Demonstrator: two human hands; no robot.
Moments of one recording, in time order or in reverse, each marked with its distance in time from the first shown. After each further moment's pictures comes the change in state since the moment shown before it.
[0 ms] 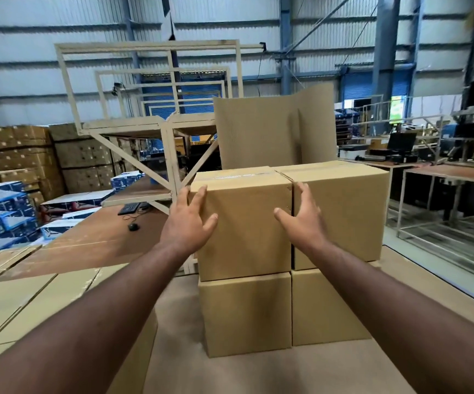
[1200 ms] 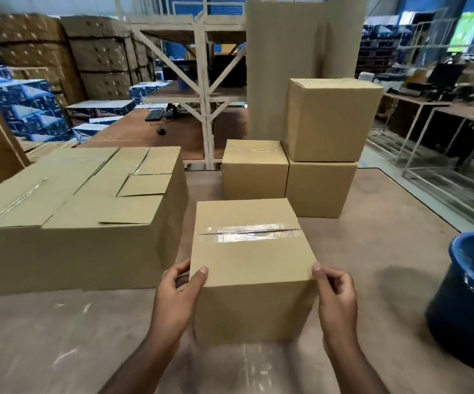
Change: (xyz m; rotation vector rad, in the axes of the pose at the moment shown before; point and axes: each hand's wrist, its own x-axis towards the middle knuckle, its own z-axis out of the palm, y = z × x) left_hand -0.496 0.024 -0.109 -1.023 -0.078 -0.764; right_hand -0.445 0.039 -0.120 0.468 0.103 0.523
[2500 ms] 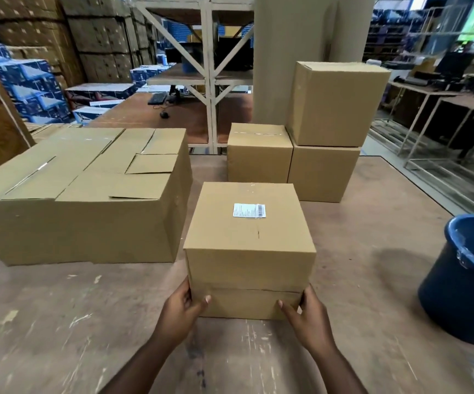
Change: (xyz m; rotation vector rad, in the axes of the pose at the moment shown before) left_hand -0.012 -0.107 -0.038 0.217 -0.252 0.019; right_hand -0.022 0.112 -0.031 -0.578 -0.386 -0.073
